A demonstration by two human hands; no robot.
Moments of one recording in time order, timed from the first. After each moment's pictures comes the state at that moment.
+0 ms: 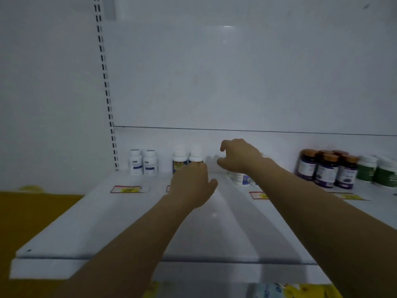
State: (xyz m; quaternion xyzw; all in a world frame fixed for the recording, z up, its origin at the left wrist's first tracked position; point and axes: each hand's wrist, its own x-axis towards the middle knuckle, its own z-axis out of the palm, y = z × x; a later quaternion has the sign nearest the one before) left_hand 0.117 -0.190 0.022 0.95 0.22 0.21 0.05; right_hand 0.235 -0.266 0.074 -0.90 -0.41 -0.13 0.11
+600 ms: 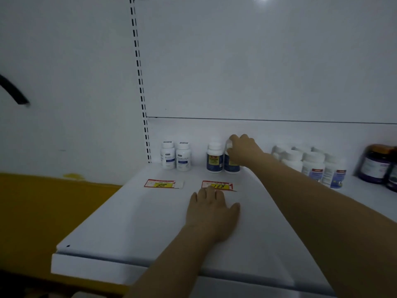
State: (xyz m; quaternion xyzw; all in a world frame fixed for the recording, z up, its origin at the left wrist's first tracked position) left_hand 0.099 -0.153 -0.041 0.95 0.29 0.05 0.05; right_hand 0.271 -0.145 0.030 -0.90 -0.41 -0.10 0.13
